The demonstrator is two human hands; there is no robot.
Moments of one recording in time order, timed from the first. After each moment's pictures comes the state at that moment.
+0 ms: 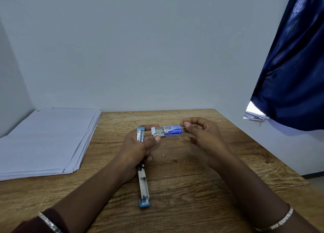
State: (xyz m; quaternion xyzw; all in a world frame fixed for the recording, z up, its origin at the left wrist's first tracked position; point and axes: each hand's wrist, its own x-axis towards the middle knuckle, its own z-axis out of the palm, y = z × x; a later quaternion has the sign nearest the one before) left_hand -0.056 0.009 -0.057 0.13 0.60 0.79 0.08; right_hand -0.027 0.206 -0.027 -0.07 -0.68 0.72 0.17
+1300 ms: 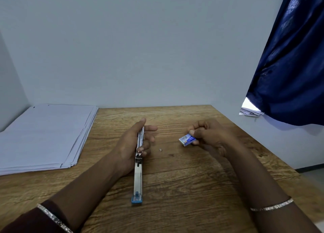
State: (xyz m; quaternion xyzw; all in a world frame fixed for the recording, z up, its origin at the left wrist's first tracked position) left_hand -0.058 0.007 -0.046 0.06 0.51 0.83 0.22; right_hand -0.022 0.239 -0.019 -0.13 -0.78 0.61 0.05
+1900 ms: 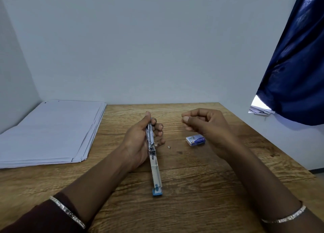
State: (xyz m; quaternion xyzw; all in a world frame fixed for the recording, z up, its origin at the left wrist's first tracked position) left_hand -0.054 0.008 -0.040 0.07 0.46 0.86 0.20; right_hand -0.017 0.210 -0.015 0.03 -0.74 0.66 0.14
